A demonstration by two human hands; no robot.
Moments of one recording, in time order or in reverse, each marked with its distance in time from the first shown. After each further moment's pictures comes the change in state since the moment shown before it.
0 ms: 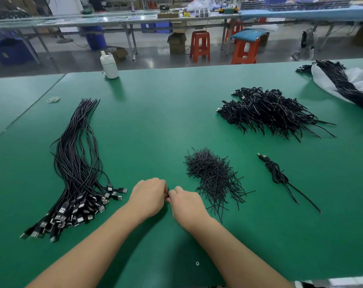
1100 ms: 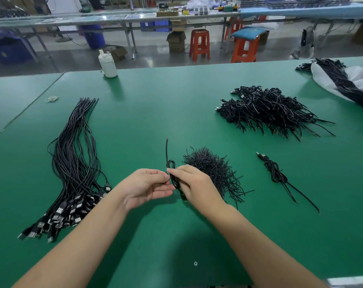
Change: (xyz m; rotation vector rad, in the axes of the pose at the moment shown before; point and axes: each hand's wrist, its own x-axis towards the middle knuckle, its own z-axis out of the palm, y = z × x) left_hand 0.002 -0.006 -0.036 -1.796 -0.366 -0.354; right_hand -0.002 0.037 -0.050 0.518 0.453 -0.207
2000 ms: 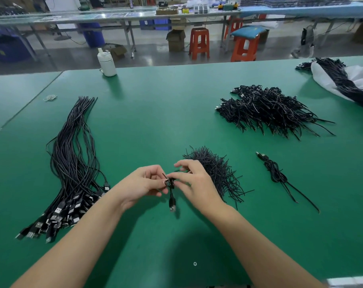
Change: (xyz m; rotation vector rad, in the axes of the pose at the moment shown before) left_hand -0.004 -0.002 -0.010 0.398 -0.047 0.210; right_hand 0.002 0.001 0.001 0.003 0.020 0.082
